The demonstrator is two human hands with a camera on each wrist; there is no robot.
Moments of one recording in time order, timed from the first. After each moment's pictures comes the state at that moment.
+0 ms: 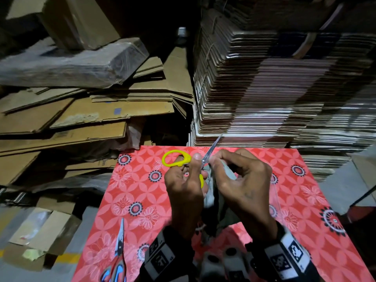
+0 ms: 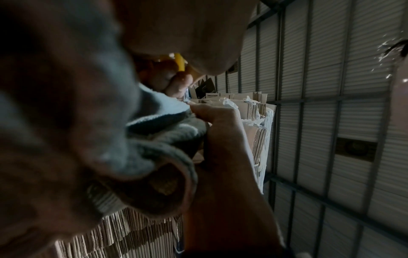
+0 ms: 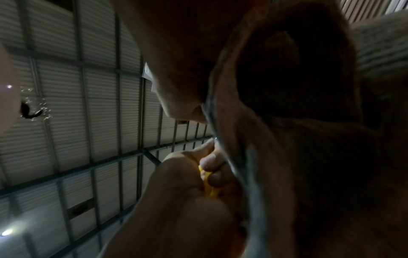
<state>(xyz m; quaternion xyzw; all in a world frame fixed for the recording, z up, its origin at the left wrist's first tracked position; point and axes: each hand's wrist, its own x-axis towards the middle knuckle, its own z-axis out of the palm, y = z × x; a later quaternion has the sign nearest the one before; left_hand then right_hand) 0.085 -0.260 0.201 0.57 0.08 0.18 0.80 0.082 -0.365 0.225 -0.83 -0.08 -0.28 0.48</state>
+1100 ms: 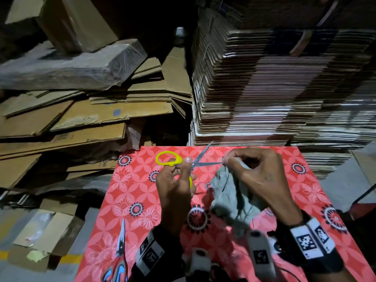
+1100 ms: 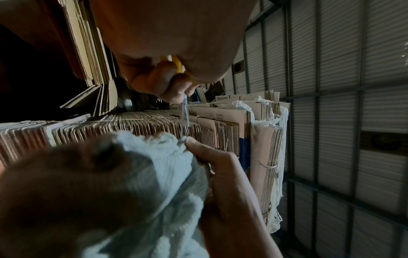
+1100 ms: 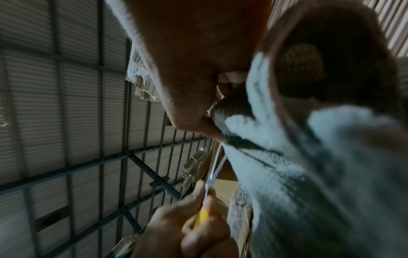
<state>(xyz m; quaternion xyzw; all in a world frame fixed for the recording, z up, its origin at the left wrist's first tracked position) 0.091 -0.240 0.176 0.61 0.07 0.17 0.77 0.105 -0.419 0.223 -0.85 -0.06 -0.16 0.49</state>
